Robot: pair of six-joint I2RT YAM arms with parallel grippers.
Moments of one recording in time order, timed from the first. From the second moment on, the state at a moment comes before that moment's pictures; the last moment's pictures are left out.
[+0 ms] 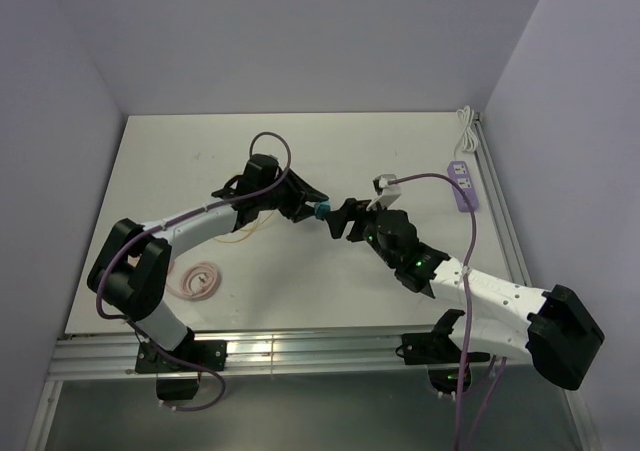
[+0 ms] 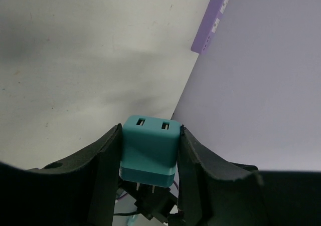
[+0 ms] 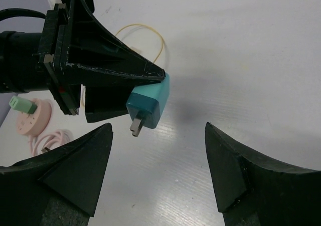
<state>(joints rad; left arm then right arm) -0.58 1.62 1.02 0.00 0.35 -1.38 0.78 1.06 0.51 0.32 0.28 0.55</state>
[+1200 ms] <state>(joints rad) -0.66 1.72 1.07 0.03 0.36 -1.44 0.82 1.19 0.52 0.34 0.33 0.60</state>
